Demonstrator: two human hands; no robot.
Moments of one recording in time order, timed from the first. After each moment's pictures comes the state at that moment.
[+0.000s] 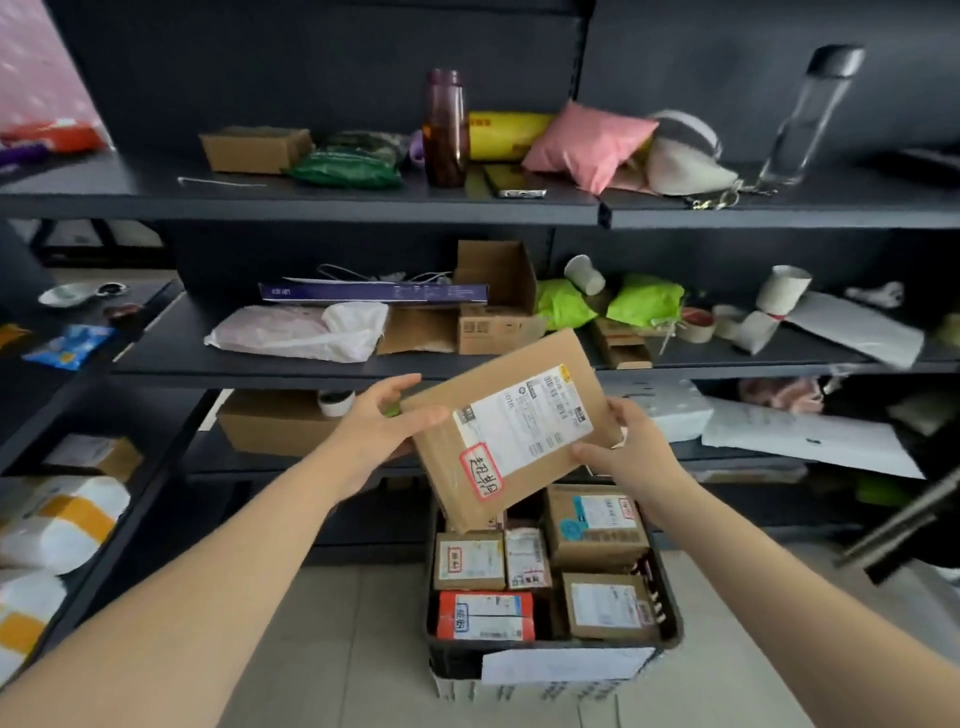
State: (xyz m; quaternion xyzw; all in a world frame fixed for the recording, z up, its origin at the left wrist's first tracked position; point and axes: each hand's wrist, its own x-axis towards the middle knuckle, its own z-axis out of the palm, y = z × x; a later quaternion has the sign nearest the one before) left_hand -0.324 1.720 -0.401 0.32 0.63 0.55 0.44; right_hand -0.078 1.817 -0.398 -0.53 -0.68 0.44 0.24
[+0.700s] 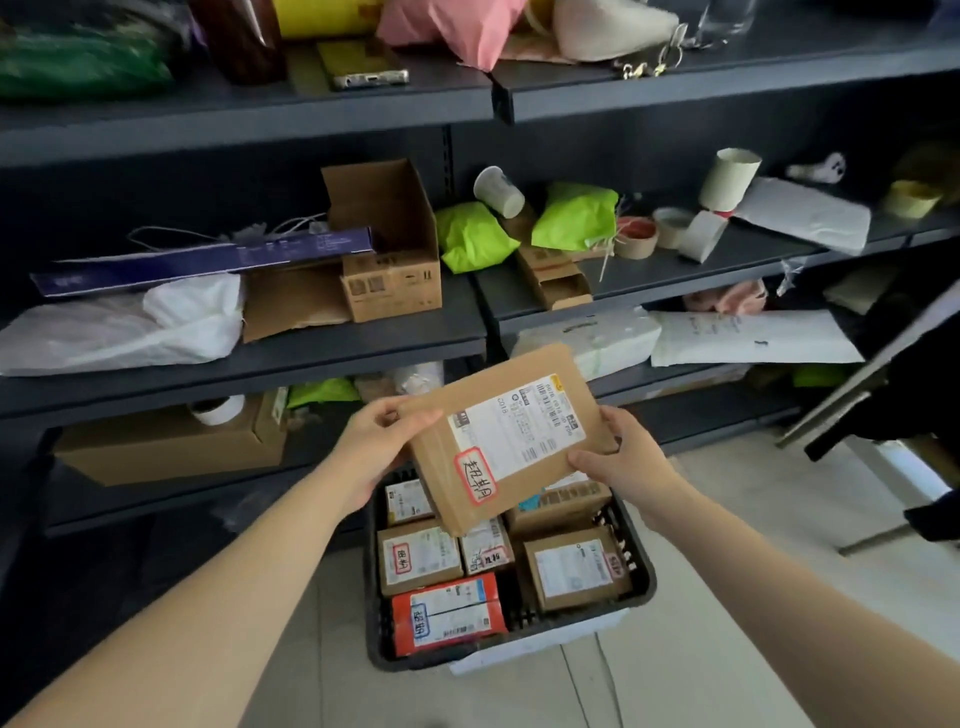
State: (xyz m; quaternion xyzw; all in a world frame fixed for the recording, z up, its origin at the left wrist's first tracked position) left_hand -0.286 1.870 -0.513 0.27 0.66 0.47 0.52; right_hand -0.032 1.911 -0.504 -0.63 -0.56 0.49 0.21
